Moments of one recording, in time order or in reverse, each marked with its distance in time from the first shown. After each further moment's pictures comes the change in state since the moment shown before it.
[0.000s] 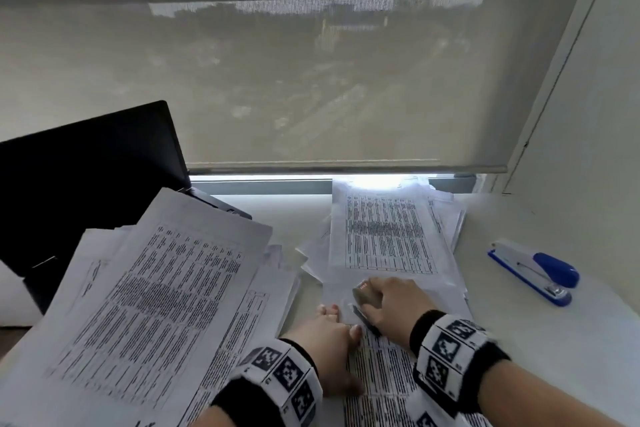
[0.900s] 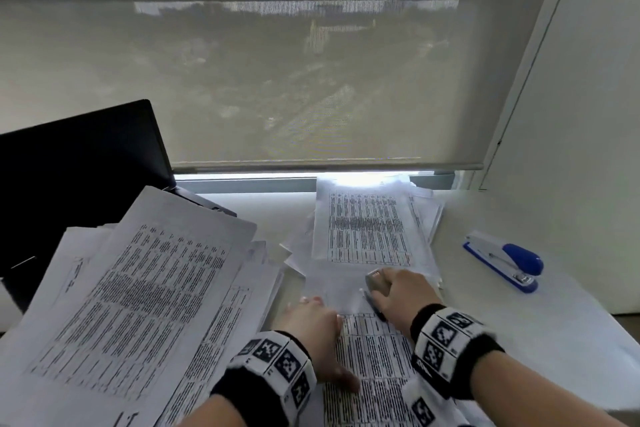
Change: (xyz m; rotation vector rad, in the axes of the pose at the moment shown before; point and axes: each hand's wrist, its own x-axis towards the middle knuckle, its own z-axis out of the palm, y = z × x) left_hand 0.009 0.007 0.006 0.024 0.127 -0.066; right_hand -0.013 0.030 -0.014 0.006 0.043 0.126
